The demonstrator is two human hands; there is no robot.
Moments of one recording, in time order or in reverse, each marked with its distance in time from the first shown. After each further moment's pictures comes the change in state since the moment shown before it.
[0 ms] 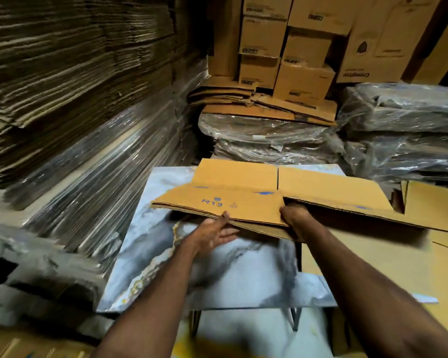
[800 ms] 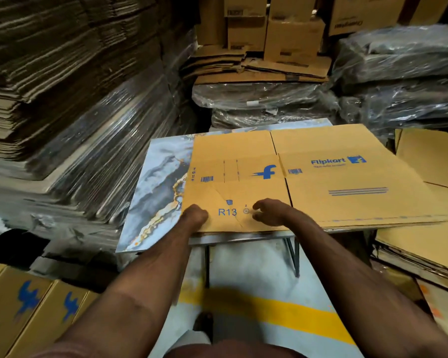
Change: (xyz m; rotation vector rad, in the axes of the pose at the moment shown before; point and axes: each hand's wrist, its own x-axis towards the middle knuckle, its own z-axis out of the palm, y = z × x) left_hand -0.059 -0.078 -0.026 1.250 0.502 -0.135; right_hand -0.097 0.108 0.008 -0.728 -0.372 -0.424
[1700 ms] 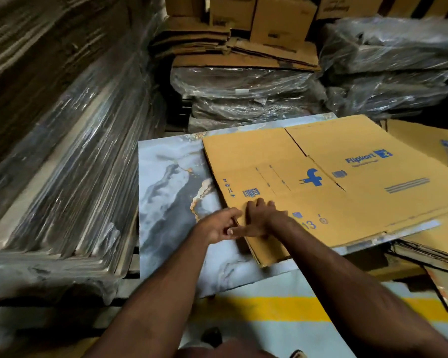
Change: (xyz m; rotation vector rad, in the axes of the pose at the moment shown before) left_hand 0.132 -0.017 -0.054 -0.728 -0.772 -0.028; right_hand 0.146 -0.163 0.030 -0.202 -0.078 0.352
